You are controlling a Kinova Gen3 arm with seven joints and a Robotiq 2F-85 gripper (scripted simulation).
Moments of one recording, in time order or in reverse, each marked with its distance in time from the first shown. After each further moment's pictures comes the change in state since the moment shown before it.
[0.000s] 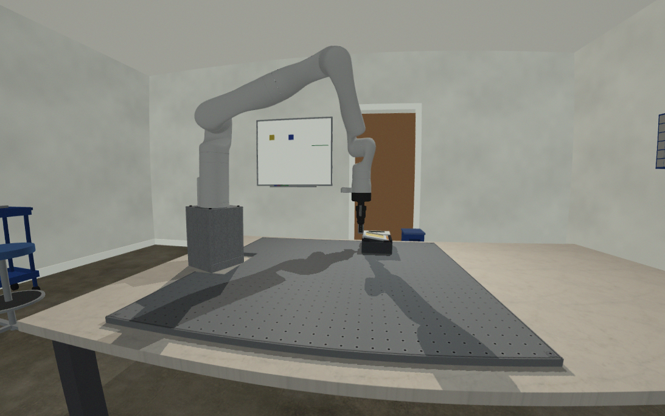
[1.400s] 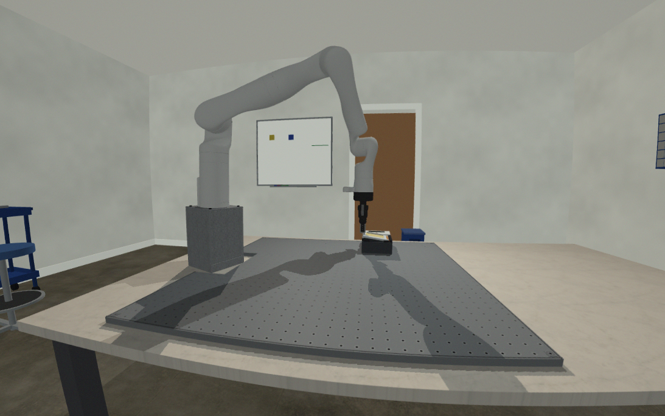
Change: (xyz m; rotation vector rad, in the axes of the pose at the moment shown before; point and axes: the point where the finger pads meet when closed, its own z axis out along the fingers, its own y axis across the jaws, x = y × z) arm -0.007 0.001 -0.002 0.000 0.004 0.001
